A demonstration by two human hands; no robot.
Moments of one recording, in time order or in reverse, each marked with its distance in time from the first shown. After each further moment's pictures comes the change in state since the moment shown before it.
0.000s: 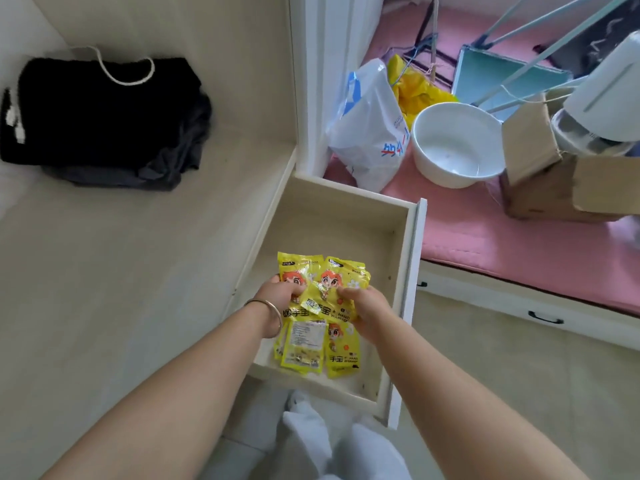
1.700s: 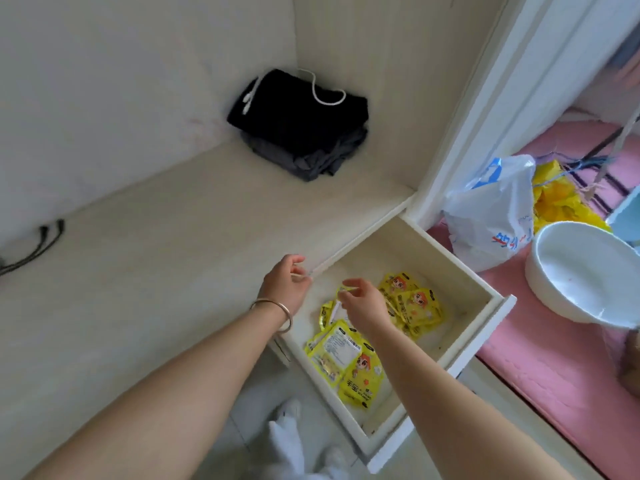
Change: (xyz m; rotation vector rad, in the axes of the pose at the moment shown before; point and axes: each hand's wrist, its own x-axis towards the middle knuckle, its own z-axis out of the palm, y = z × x) left_hand -0.098 -0.014 -0.046 0.241 0.655 0.372; right_hand -0.072 -0.024 0.067 -0.930 -0.306 -0.504
